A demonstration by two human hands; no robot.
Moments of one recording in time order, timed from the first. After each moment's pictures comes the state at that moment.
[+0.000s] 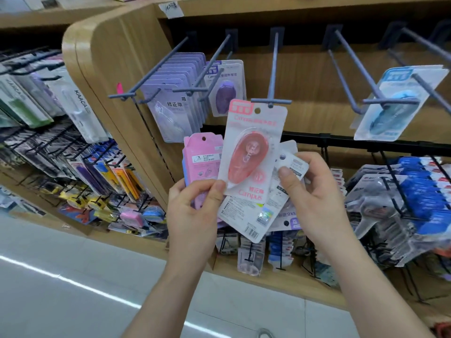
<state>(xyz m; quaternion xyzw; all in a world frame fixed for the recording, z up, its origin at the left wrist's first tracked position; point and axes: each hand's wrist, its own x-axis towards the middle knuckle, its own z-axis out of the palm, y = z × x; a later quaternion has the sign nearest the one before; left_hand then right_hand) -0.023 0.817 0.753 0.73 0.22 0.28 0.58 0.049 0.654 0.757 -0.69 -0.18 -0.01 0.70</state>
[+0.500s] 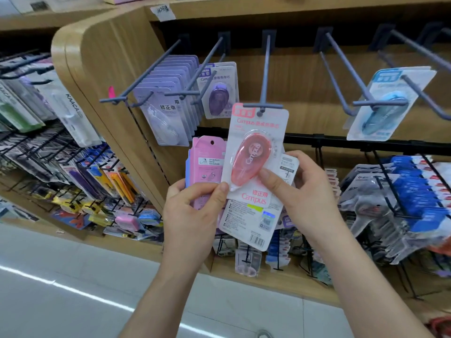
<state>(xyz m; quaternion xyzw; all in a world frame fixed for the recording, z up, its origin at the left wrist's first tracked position) -0.019 0.817 0.761 0.77 0.19 0.25 0.56 0.051 0.659 0.770 -0.68 -0.15 0.03 0.72</state>
